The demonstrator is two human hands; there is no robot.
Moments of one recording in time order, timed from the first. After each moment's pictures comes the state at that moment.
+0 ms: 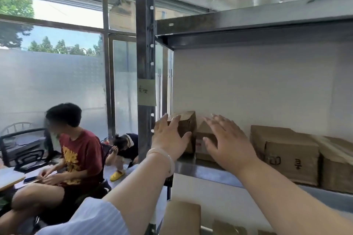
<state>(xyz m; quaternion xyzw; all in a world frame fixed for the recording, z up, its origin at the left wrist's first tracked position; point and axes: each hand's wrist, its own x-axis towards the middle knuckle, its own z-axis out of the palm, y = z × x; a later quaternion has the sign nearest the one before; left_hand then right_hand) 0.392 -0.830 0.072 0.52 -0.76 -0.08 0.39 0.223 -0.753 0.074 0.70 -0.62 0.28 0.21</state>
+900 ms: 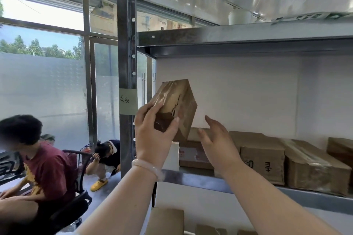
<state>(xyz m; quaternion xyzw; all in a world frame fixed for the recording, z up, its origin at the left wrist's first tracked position) 0.382 -0.788 0.100 0.30 -0.62 -0.14 0.71 0.220 -0.734 0.094 0.60 -0.64 0.48 0.02</state>
